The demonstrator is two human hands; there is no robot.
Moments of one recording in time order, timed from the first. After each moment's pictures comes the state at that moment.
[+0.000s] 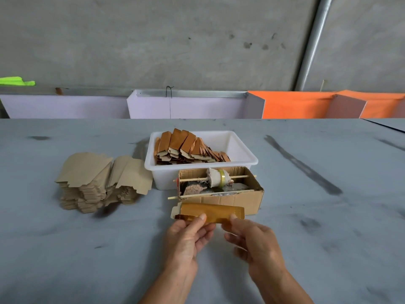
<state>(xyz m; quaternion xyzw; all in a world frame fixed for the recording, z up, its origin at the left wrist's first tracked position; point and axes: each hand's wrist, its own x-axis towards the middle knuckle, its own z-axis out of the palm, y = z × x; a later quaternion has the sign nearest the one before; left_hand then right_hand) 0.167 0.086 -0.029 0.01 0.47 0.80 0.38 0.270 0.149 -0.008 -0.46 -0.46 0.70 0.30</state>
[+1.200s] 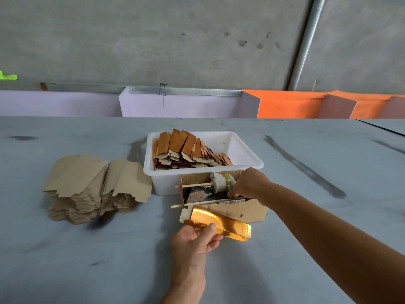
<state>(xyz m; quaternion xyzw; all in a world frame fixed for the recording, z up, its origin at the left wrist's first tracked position) 0.155 0.093 -0.044 0.09 0.52 0.78 0.34 0.185 0.262 0.036 -0.51 -0.82 0.26 0.05</state>
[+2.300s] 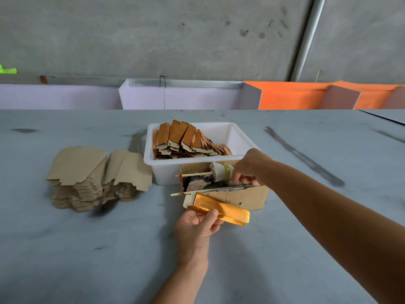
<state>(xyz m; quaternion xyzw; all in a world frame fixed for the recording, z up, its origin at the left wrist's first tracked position) 0.159 0.103 -0.045 0.11 0.54 0.78 0.30 0.188 0.249 0.071 -0.54 -0.76 0.36 0.03</state>
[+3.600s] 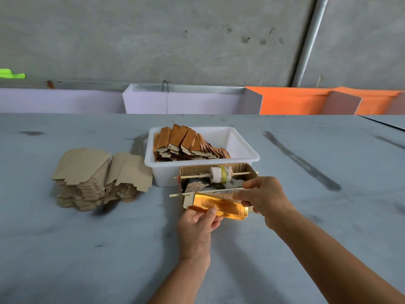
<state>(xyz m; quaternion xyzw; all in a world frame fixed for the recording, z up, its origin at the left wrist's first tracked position) 0.167 0.111 -0.047 0.10 0.53 0.79 0.28 0.247 0.199 0.045 -0.49 -0.67 0.50 0.24</state>
